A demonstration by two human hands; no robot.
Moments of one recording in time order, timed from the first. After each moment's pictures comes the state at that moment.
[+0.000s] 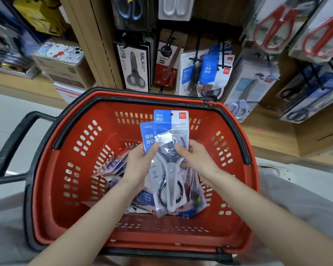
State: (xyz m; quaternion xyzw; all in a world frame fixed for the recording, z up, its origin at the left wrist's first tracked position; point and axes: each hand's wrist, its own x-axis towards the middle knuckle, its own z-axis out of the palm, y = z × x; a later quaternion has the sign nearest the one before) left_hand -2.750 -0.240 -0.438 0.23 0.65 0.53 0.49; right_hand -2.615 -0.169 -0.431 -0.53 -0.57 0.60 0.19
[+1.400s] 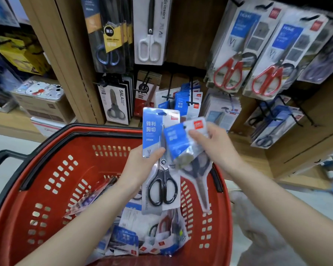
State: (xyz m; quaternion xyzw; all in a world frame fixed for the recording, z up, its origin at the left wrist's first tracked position) left_hand -2.725 -0.180 -0.376 0.36 0.61 0.54 0.46; right_hand -2.566 -0.106 -0.320 -0.47 -0.66 0.48 0.34
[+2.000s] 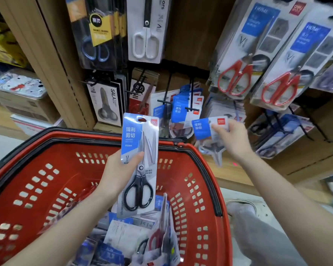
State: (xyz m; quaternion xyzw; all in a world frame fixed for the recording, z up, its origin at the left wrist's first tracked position) left_hand -2.749 -0.145 -0.402 0.32 0.67 0.53 0.42; right_hand -2.526 0.014 -0.364 -0.58 -0.69 0.29 0.31
